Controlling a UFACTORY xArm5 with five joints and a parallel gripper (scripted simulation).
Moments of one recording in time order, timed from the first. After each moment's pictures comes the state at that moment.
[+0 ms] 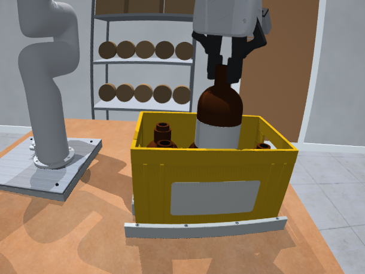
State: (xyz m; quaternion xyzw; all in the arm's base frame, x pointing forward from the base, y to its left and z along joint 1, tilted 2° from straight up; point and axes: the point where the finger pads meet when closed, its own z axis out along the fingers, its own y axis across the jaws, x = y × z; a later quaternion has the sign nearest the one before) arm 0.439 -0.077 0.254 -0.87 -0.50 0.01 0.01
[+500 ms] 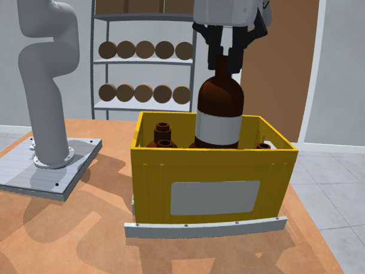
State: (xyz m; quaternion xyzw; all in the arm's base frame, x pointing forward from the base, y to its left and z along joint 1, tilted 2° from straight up) arm 0.439 -0.077 0.270 -0.87 -0.50 0.01 0.01
